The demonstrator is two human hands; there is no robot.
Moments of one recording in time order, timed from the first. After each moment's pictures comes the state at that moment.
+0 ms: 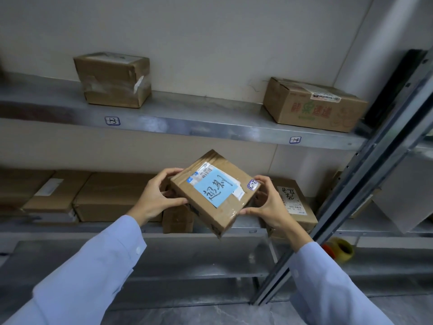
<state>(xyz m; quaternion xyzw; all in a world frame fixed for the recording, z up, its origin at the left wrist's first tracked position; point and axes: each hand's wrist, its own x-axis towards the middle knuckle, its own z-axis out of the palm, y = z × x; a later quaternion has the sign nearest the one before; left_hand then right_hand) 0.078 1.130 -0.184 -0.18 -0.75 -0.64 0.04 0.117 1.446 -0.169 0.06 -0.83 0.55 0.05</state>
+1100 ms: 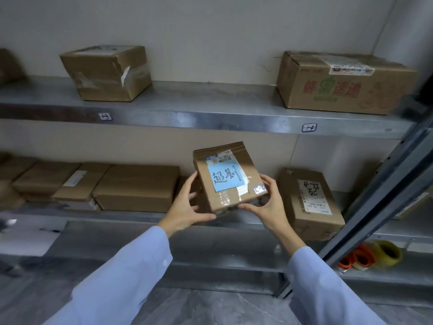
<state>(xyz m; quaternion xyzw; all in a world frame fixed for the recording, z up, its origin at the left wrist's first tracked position) 0.093 1.201 -0.215 -0.07 -0.79 -0.61 -0.06 0.086 1.454 -0.227 0.06 -0.80 0.60 0.08</state>
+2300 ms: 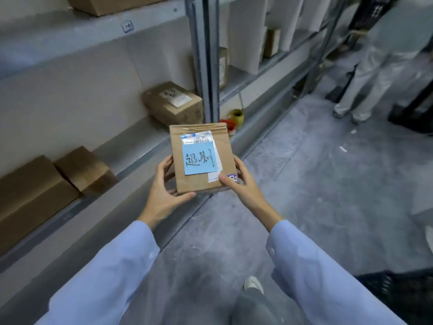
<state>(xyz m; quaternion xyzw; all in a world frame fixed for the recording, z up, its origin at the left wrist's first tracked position) 0.264 1.219 -0.254 -0.38 -0.72 -0.54 -0.23 0.424 1.378 -0.272 -0.29 -0.65 0.65 0.24</state>
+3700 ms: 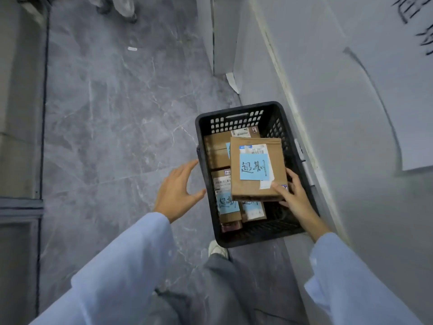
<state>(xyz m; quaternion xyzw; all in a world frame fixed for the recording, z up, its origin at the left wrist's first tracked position) 0.957 1.476 -0.466 -0.76 -0.54 -0.11 -0.33 1.258 1.382 -0.497 -0.73 -0.24 0.53 0.35</state>
